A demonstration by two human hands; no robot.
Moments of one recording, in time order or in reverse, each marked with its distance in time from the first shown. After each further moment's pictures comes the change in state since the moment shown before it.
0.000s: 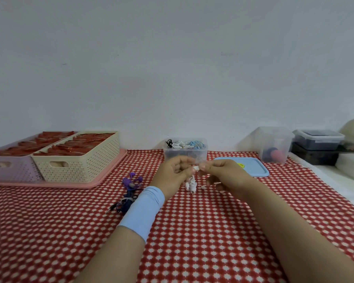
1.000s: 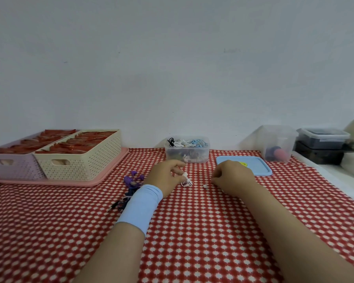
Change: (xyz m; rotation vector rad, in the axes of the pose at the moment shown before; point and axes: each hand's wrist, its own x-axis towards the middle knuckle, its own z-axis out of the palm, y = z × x) left_hand 0.006 -0.012 -0.016 0.509 0.013 -0.093; right_hand 0.021 0.013 -0.007 -1.152 0.250 -0.001
